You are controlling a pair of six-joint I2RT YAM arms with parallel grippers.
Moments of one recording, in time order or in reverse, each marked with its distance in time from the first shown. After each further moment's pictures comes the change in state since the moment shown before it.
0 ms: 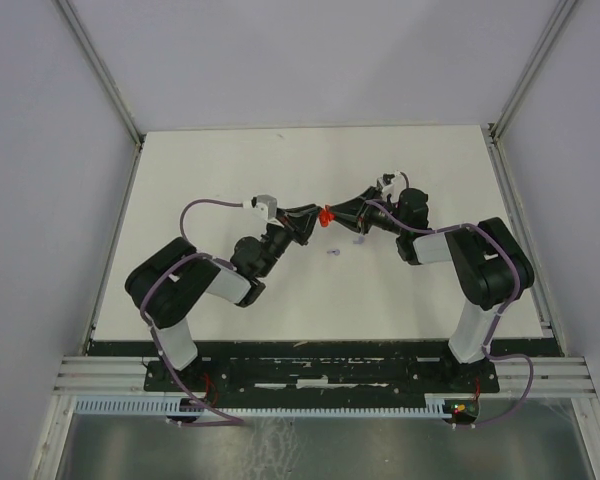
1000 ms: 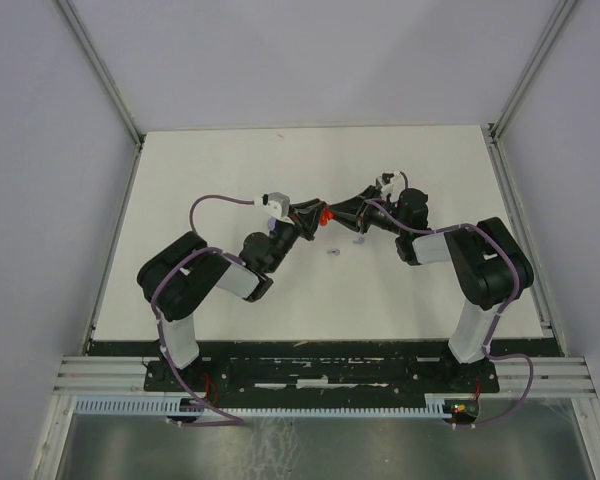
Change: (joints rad) left arm -0.017 0.096 0.078 0.000 -0.037 0.144; right arm 0.007 0.002 0.000 0.042 -0.002 0.030
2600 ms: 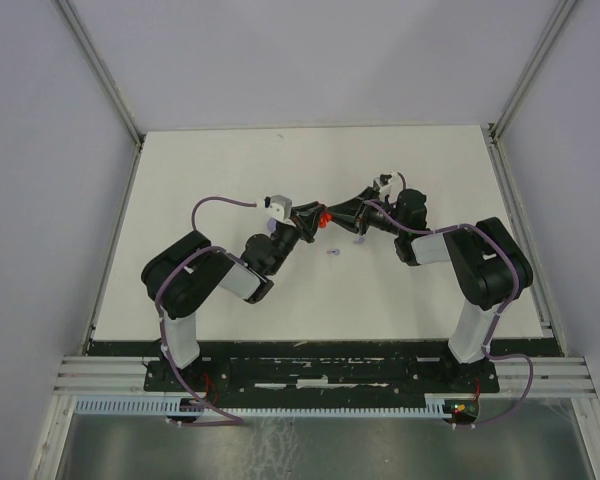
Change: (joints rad) left arm -0.001 0.029 -0.002 0.003 -0.027 0.032; right arm 0.003 0.000 0.000 -0.001 -0.010 0.014
